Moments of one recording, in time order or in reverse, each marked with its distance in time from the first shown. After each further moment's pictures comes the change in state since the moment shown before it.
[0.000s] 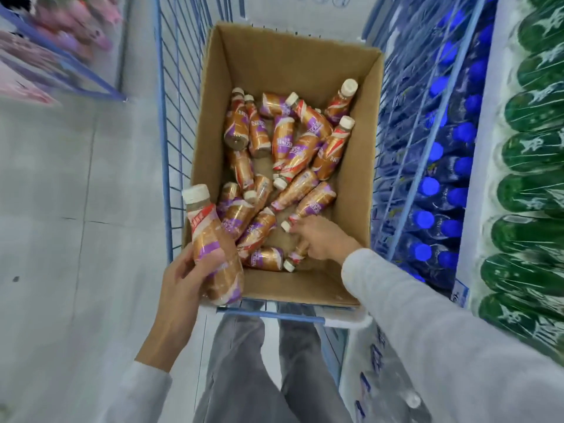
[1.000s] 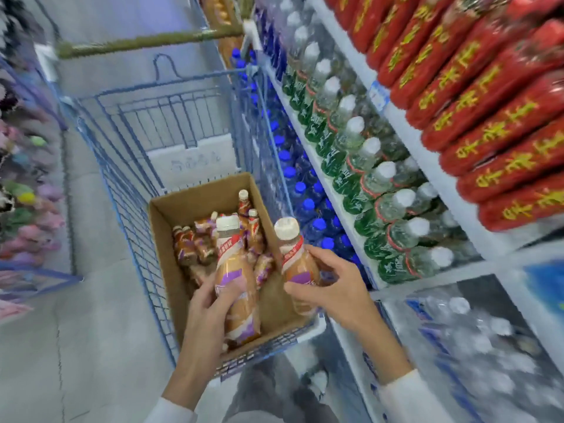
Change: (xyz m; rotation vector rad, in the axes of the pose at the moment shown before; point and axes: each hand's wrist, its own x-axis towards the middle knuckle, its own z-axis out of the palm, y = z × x) left_hand -0.110 0.138 0.061 0.076 -0.450 0.159; right_hand -0.314 -0.142 -0.082 1.517 1.139 0.215
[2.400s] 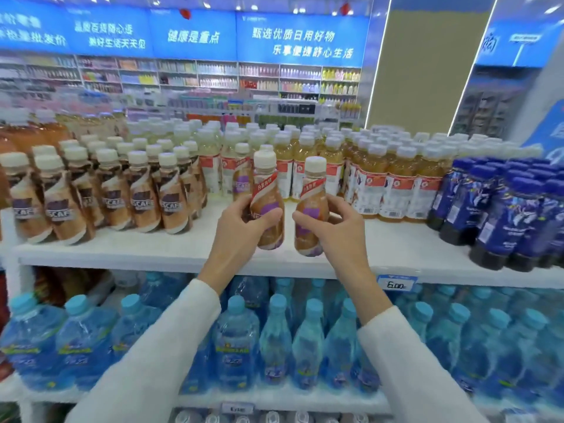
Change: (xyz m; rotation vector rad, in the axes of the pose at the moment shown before) left_hand -0.490 -0.117 0.606 0.422 -1.397 0.779; right_hand -0.577 0.040 -0.497 0.179 1.567 -0.471
